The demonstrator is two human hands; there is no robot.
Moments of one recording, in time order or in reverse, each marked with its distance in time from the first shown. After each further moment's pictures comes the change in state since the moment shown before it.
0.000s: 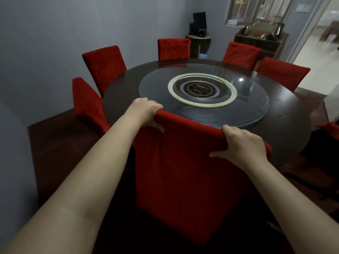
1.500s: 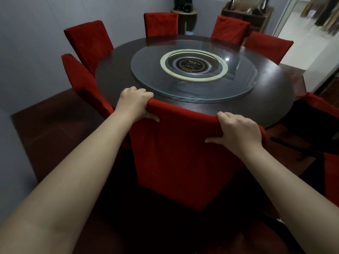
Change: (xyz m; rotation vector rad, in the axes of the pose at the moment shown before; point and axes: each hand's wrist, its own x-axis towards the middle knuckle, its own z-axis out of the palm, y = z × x) left_hand -0.120 -0.002 0.027 -0.110 0.104 -0.056; right_hand -0.094 -0.073 -0.002 -0.125 0.148 -0.056
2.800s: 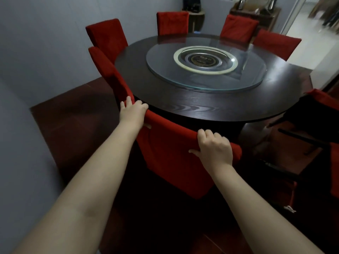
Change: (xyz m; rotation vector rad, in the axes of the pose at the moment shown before) left_hand -0.140 -0.042 0.023 -0.131 -0.212 -0.233; right_hand -0.101 -0.172 -0.011 -0.102 -0.035 0.103
